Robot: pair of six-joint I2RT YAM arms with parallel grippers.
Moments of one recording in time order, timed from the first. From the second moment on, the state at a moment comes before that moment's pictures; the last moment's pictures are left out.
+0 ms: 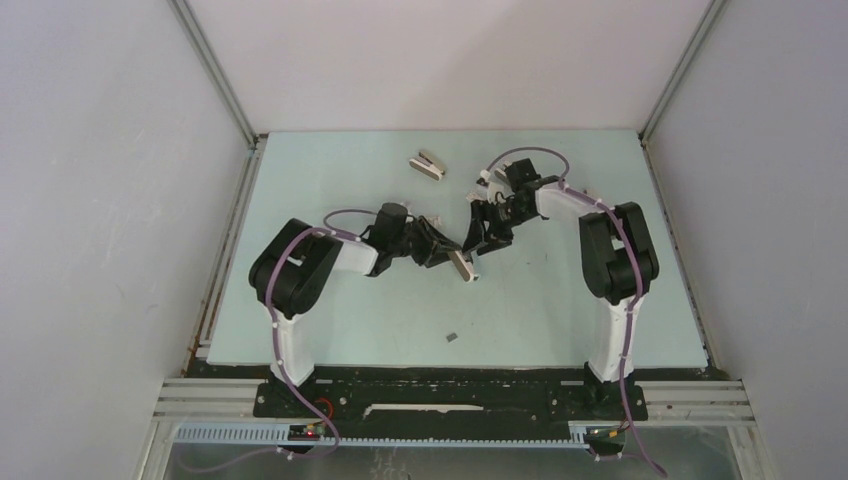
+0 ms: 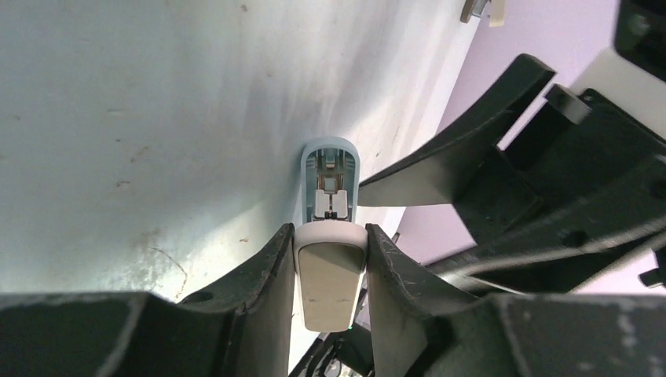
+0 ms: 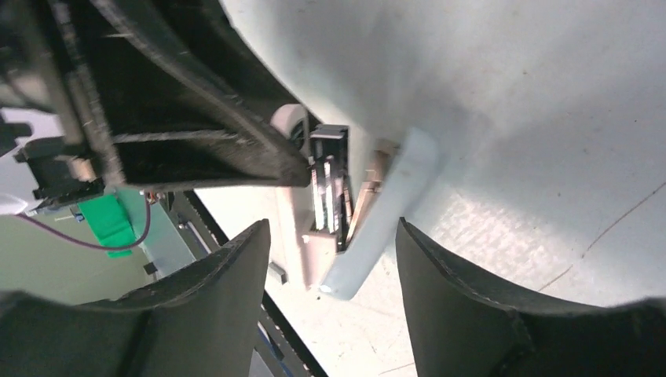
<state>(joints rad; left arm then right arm) -0.52 1.96 0.89 0.48 0.48 -1.30 0.32 2.05 1.41 -0.59 -0.77 0.15</state>
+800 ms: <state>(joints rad) -0.49 1.59 0.87 0.44 0.50 -0.84 0.16 1.66 1.34 -0.74 -1.27 -0.26</state>
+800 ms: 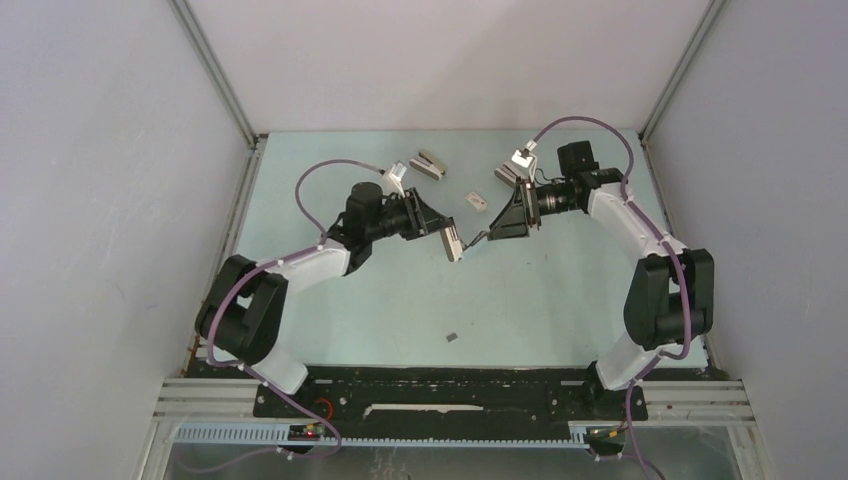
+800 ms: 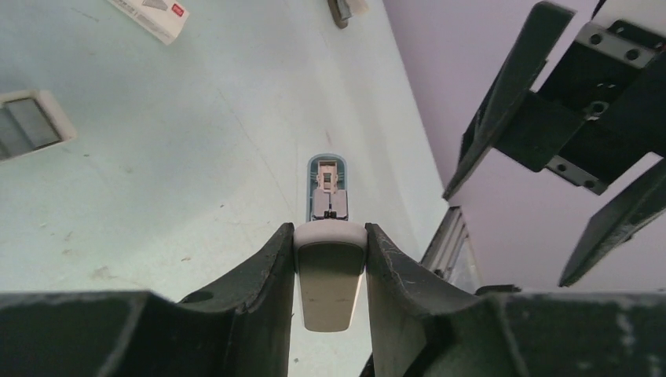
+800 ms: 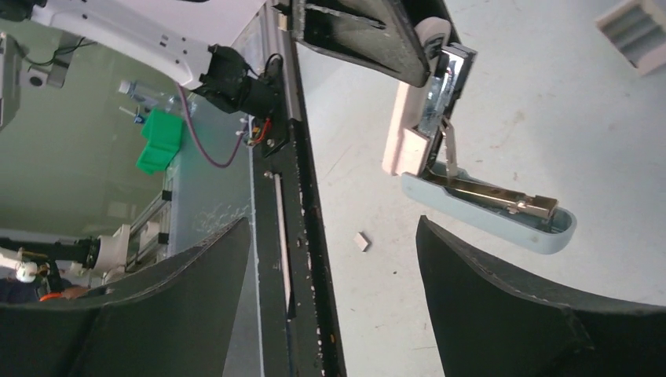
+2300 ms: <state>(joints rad) -0.31 1.49 0.79 0.39 0.77 -1.06 0.24 1.81 1.07 -0.07 -1.19 0.43</state>
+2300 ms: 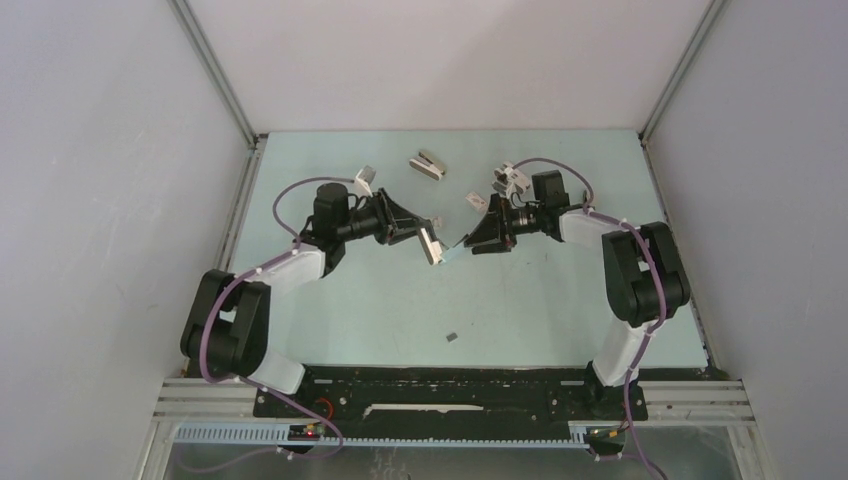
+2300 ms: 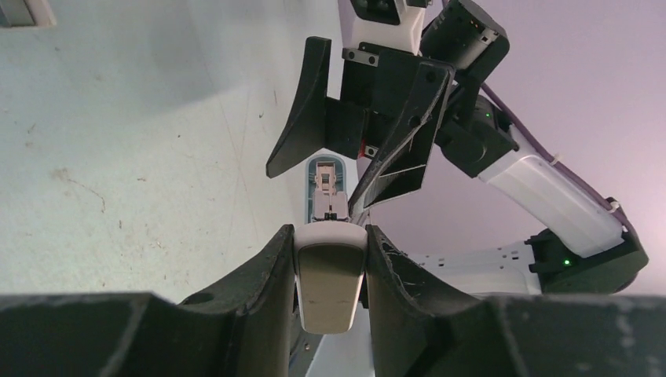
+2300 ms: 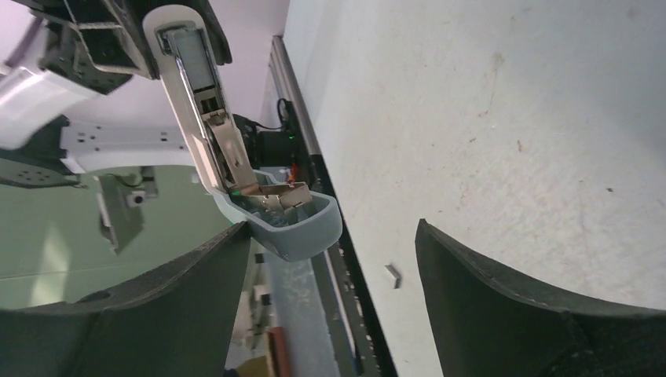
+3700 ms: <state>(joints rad) -0.31 1.62 0.50 0.97 0.60 -1.62 0.28 1.90 0.90 0.74 -1.26 1.36</state>
